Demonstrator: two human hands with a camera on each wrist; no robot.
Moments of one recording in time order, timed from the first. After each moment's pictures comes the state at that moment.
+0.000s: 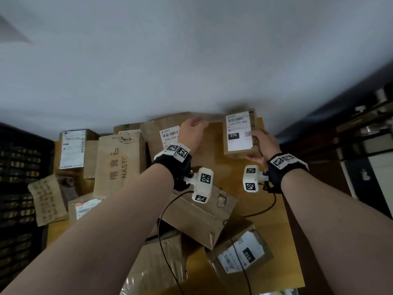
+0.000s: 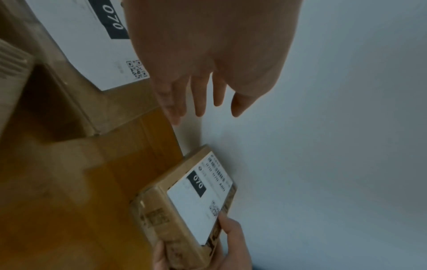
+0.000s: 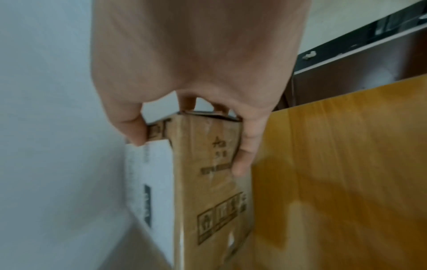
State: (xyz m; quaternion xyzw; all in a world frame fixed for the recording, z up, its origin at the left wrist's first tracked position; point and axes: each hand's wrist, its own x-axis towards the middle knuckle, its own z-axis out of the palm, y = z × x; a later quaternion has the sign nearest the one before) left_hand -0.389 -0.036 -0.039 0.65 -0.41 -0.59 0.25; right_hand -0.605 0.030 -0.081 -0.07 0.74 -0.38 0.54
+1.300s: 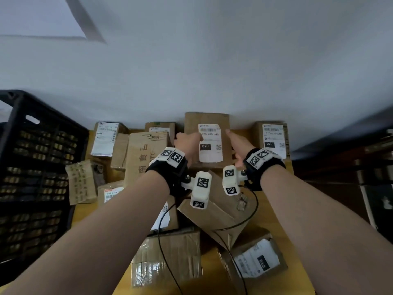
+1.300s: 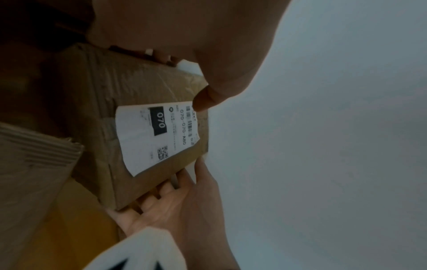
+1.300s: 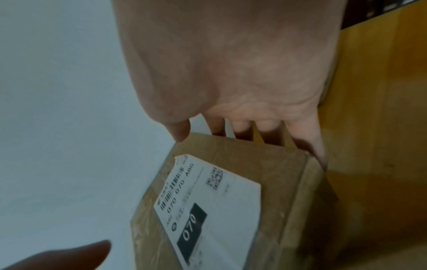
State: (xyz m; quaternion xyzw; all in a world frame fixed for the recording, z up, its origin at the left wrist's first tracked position) left_hand -0.307 -0.028 -0.018 0.76 -0.25 -0.57 0.18; right_hand -0.470 -0.020 -0.057 -0.19 0.73 -0.16 0.63
